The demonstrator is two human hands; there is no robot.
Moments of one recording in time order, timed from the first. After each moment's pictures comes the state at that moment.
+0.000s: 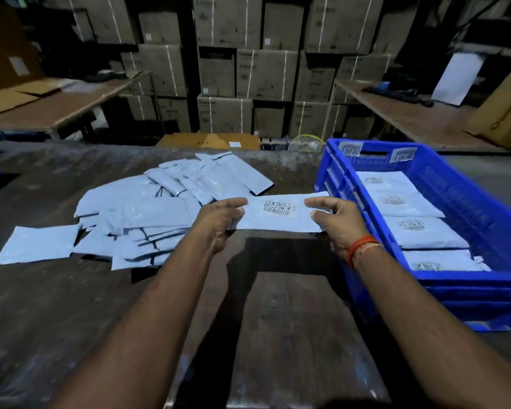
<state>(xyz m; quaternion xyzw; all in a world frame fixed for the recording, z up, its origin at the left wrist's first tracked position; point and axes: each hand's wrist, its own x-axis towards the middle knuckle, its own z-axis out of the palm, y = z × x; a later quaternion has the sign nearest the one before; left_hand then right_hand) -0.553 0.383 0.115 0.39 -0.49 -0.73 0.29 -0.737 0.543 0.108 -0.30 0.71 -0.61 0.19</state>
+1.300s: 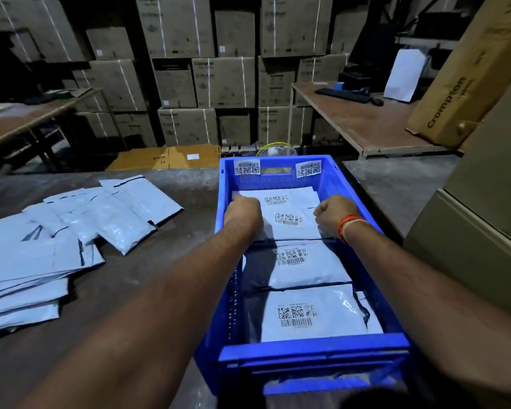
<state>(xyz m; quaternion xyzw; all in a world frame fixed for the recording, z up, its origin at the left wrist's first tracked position) -0.913 0.512 0.135 0.39 -0.92 -0.03 0.03 -1.061 0.648 0.134 -0.31 0.91 -0.25 0.10</state>
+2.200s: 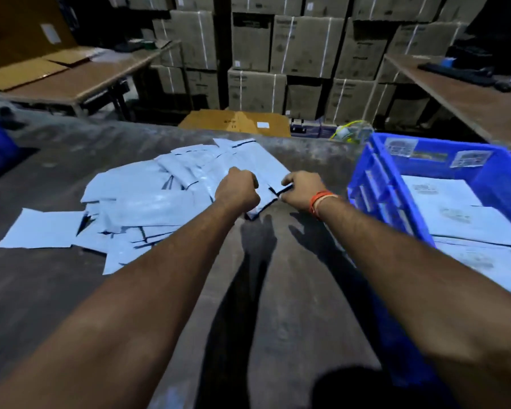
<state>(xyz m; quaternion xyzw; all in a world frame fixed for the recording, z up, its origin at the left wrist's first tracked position) -0.637 0.278 0.103 0.46 -0.86 -0.17 0.11 -0.784 0.366 0.115 -0.52 0.83 -0.15 0.12</state>
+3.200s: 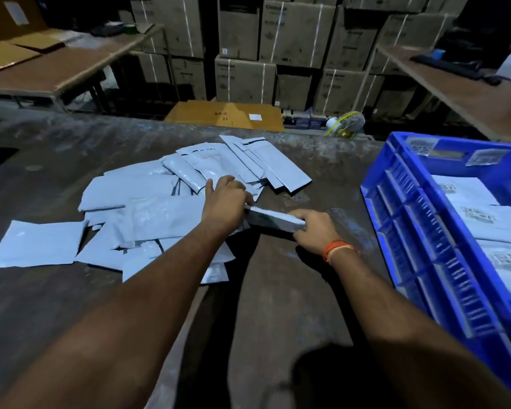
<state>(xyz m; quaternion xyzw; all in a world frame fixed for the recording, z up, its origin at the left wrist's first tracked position) -0.576 0.220 0.059 0.35 -0.93 0.00 0.08 -0.749 0.371 0.025 -0.49 0.82 -0.25 0.14</state>
